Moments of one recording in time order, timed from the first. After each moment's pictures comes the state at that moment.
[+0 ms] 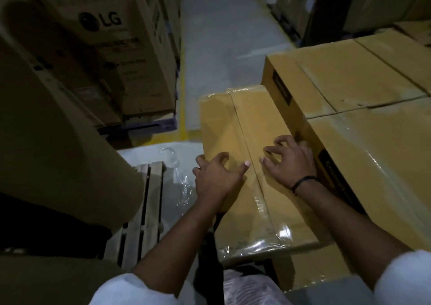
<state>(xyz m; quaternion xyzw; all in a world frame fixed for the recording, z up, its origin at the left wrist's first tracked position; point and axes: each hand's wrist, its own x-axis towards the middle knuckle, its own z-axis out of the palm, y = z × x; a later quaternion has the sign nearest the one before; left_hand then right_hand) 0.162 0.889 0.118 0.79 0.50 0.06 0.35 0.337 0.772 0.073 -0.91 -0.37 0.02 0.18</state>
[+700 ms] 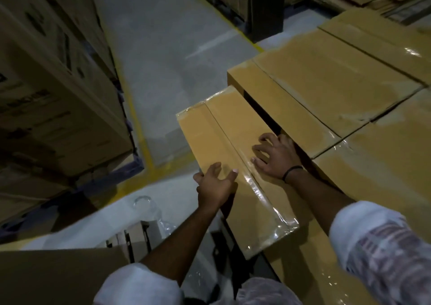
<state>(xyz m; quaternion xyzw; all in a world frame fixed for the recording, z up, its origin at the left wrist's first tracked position) 0.424 1.128 0.031 0.76 0.44 -0.05 0.48 0.596 0.969 -0.014 -0.93 -0.34 0.03 0.11</state>
